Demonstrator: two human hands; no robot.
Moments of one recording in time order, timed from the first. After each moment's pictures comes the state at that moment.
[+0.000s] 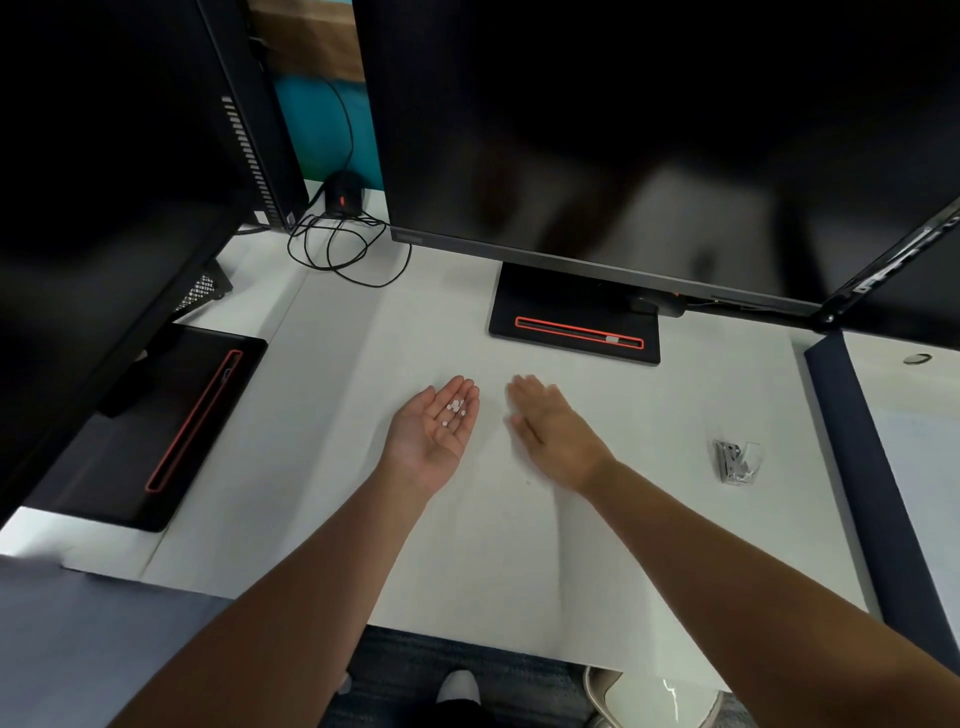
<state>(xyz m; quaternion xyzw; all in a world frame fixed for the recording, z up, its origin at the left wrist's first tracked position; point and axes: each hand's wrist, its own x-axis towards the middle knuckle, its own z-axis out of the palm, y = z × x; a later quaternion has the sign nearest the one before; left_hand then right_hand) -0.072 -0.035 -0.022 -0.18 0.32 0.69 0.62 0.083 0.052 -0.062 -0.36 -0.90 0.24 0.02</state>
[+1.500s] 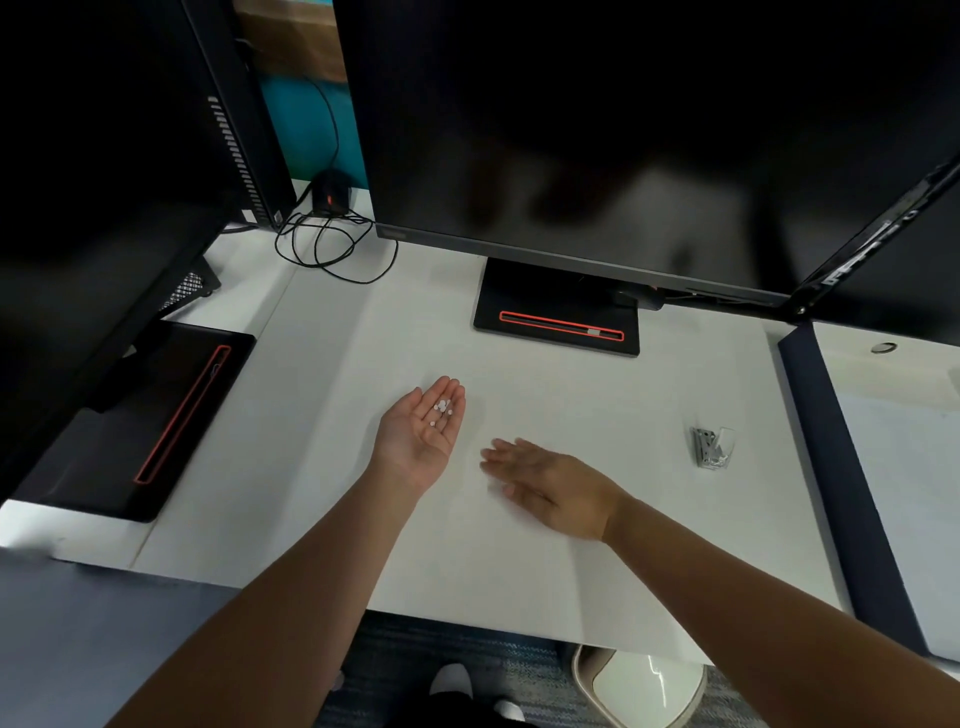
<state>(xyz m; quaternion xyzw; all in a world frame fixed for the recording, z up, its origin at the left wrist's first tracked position) -0.063 -0.044 -0.022 -0.18 0.32 0.70 0.61 0.133 0.008 -0.057 -0.19 -0.94 0.30 0.00</state>
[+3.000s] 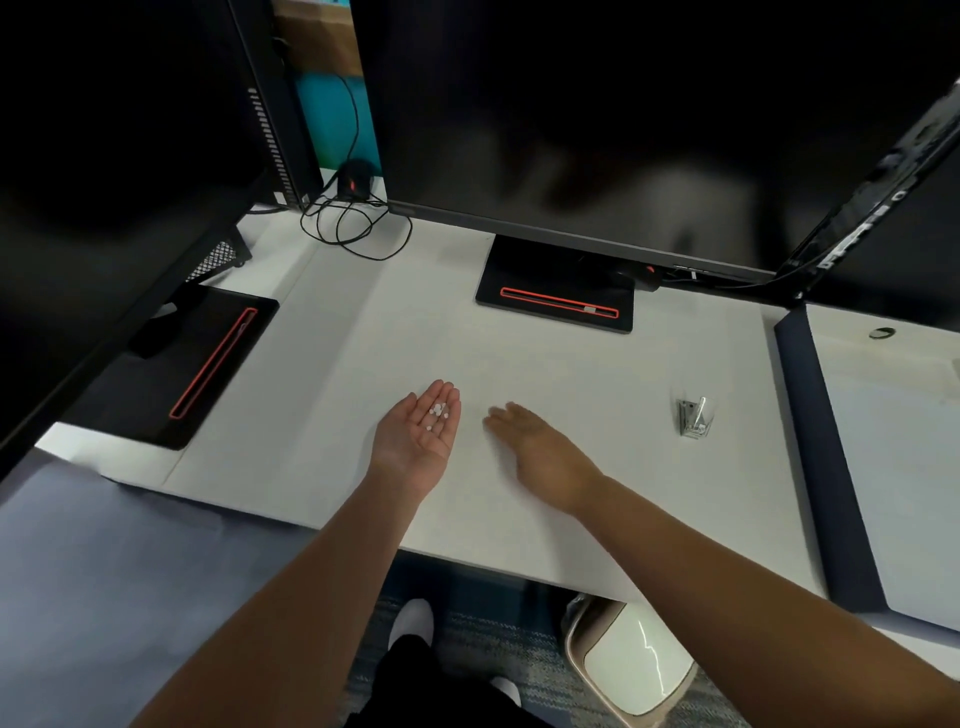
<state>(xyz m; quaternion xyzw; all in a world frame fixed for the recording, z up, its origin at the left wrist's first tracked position) -0.019 -0.099 -0.017 -0.20 0.30 0.73 0.58 0.137 -0.017 -0.052 -0.27 -0.93 0.23 -0.01</state>
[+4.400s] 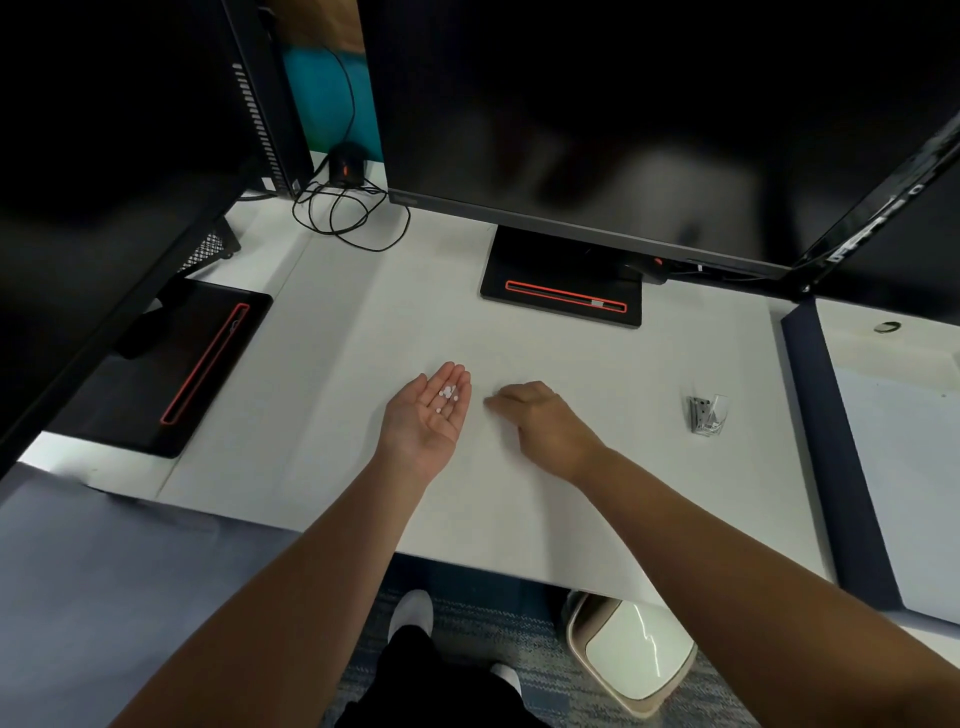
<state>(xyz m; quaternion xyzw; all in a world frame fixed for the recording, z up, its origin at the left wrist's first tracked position) -0.037 -0.079 -0.016 -0.18 0.31 0.72 0.59 0.111 0.006 -0.047 -0.28 -0.94 0.20 0.05</state>
